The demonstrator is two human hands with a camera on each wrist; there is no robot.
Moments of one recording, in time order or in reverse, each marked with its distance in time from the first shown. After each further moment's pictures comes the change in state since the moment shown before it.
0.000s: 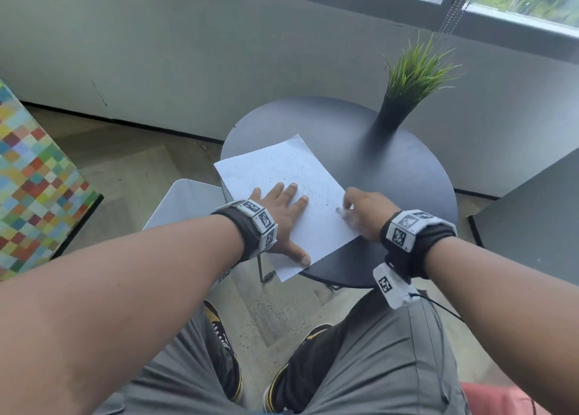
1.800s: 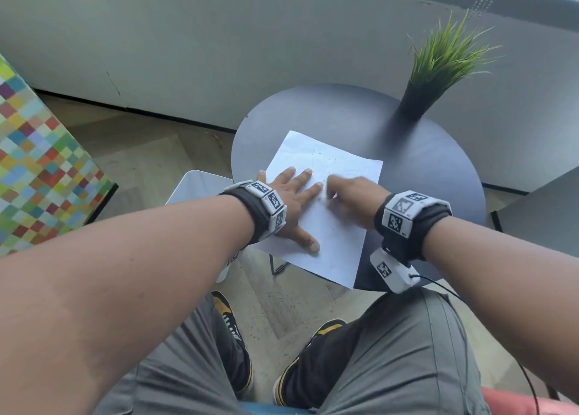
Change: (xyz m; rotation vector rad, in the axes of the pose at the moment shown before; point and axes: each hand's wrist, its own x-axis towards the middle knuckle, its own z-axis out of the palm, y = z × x) left_hand 0.021 -0.021 -0.004 -0.039 -0.023 -0.001; right_hand 0.030 -0.037 0.003 -0.096 -0.010 -0.322
